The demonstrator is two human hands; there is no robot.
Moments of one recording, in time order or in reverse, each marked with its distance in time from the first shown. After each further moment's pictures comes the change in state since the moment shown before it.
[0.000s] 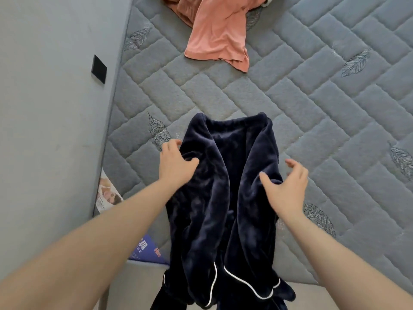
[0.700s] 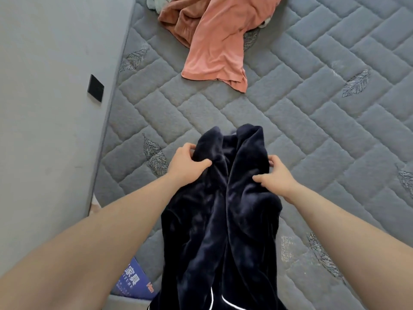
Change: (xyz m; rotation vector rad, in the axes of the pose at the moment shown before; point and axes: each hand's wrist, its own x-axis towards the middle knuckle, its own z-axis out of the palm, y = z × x) left_hand 0.071 0.045 0.010 -0.109 -0.213 0.010; right_hand 0.114 -0.036 0.022 0.200 -0.558 0.171
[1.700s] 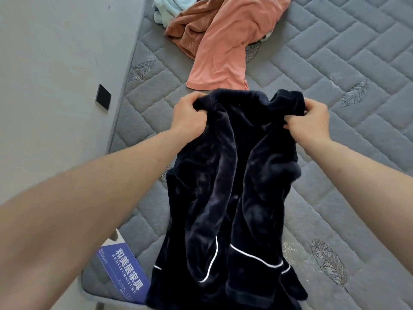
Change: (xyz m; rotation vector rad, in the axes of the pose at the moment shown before) left_hand 0.036 0.101 -0.066 -0.161 0.233 0.366; right_hand 0.028 -0.118 -0.068 0.064 0.442 -0.389
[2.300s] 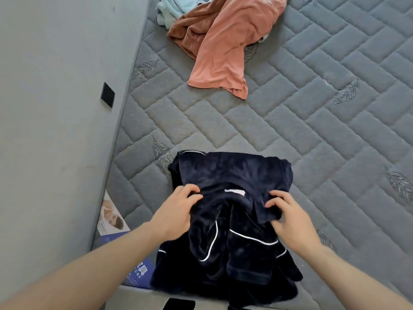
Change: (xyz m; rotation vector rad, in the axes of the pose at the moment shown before) left_hand -0.213 -0.117 -0.019 0.588 -0.511 0.333; right_hand -0.217 0.117 -0.027 -0.459 -0.391 -0.176
